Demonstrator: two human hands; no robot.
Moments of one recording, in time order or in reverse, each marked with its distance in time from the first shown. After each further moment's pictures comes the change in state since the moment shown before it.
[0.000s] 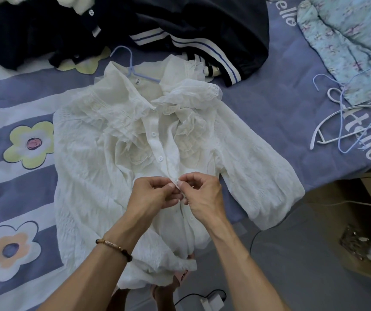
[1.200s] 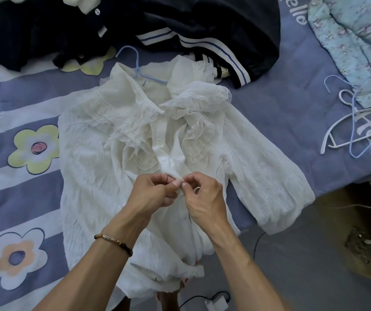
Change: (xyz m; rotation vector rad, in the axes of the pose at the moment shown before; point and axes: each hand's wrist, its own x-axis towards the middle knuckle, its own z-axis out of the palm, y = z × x) left_hand 0.023 0.016 -0.018 0.094 -0.013 -0.030; right_hand 0.009 -0.005 0.018 -0.237 0.016 -0.145
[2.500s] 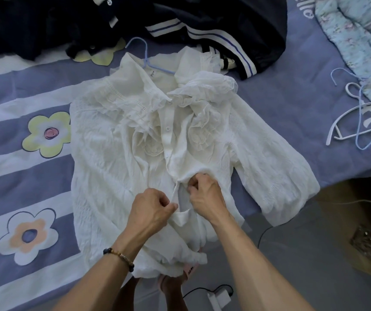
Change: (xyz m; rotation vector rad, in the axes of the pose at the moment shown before) left_hand -0.026 -0.061 -0.012 0.712 0.098 0.150; right_hand 0.000 0.045 0.019 -0.306 -0.168 0.047
